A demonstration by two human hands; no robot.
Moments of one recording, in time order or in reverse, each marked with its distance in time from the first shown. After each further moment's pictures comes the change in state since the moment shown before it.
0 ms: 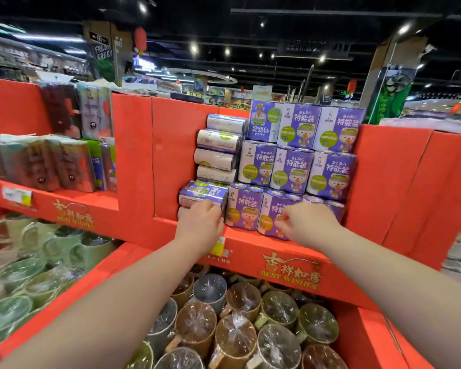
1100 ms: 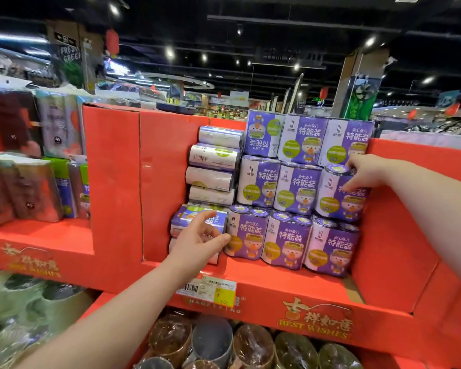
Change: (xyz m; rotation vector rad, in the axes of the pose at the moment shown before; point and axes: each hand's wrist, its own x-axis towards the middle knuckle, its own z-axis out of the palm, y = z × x) left_hand 0.037 -0.035 0.013 -1.244 -0.170 -0.235; right_hand 0.117 0.134 -0.054 0.210 -0.106 0.370
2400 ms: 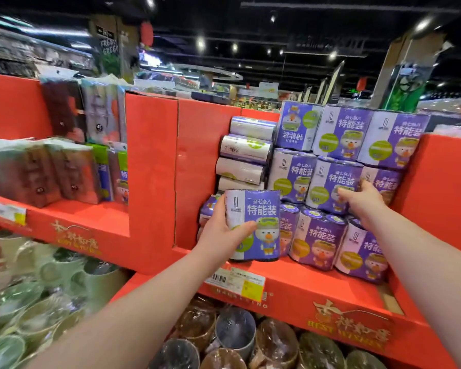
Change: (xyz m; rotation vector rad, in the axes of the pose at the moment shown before) left_hand 0.000 0.000 -0.004 -0.107 0.060 0.001; right_hand 0.028 -0.055 0.118 1.211 0.286 0.215
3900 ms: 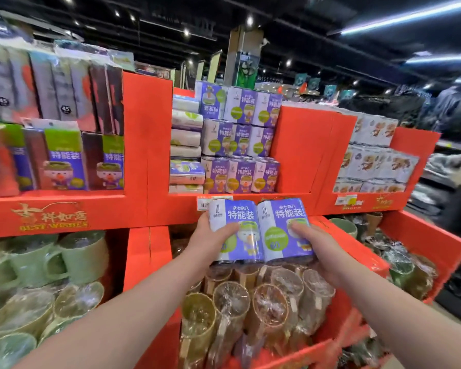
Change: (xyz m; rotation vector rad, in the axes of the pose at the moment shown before) left_hand -0.156 -0.002 -0.065 -0.290 -0.476 -0.283; right_hand -0.425 -0.028 -0.041 0.245 -0.054 0.311
